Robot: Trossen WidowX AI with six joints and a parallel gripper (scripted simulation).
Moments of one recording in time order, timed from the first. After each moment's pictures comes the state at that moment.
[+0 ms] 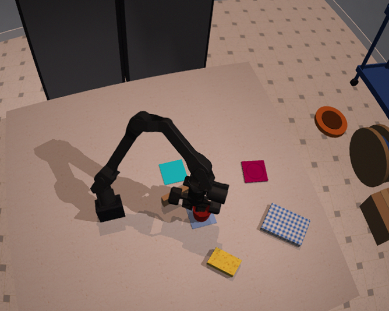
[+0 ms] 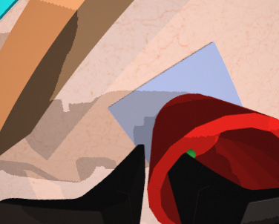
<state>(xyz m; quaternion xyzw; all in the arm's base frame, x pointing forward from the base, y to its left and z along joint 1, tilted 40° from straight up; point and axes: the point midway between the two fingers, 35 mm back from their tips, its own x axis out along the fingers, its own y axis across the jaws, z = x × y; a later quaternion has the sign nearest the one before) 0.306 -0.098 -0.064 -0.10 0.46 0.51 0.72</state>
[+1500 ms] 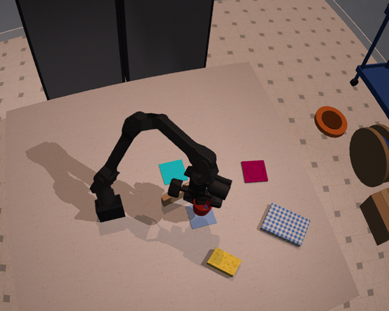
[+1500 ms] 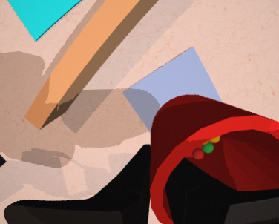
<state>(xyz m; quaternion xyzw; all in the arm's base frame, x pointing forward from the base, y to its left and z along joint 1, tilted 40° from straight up) 0.300 -0.139 -0.016 -0.09 0.46 0.52 0.71</state>
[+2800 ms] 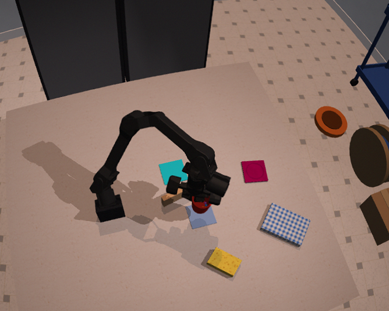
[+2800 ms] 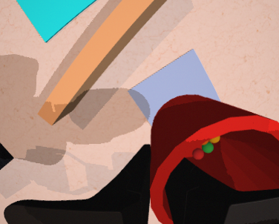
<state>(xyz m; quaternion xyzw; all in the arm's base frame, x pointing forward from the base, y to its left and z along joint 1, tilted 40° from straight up) 0.296 -0.145 -0.001 -0.09 0.46 0.51 0.72</state>
